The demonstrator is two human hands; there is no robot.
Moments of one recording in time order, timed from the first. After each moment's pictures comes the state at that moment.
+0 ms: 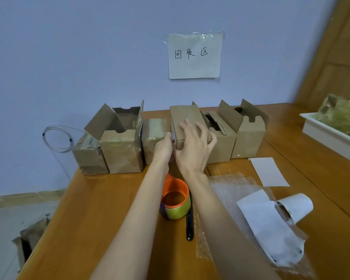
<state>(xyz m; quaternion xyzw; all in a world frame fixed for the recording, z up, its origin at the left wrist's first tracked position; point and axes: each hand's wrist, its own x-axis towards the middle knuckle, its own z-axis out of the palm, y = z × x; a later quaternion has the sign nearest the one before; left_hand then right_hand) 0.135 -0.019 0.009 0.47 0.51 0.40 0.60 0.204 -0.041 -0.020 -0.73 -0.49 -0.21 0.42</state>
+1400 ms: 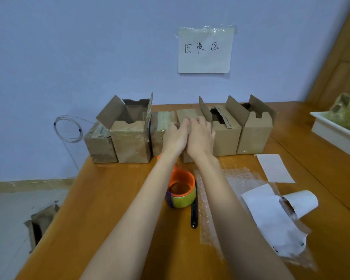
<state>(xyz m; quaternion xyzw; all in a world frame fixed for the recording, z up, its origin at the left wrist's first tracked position) 0.135 -0.031 0.021 0.60 0.50 0.41 0.48 0.203 -0.055 0.016 -0.76 -0.55 -0.02 0.34</state>
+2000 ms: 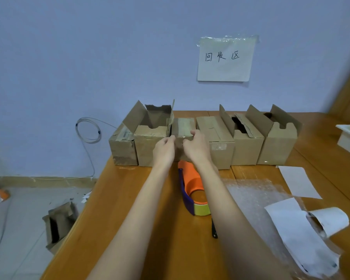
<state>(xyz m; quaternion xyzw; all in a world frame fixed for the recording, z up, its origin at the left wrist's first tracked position) 0.062 -0.012 -0.006 0.52 0.53 0.47 0.48 0.150 -0.030 0.012 -0.72 -0.49 0.21 0.45</state>
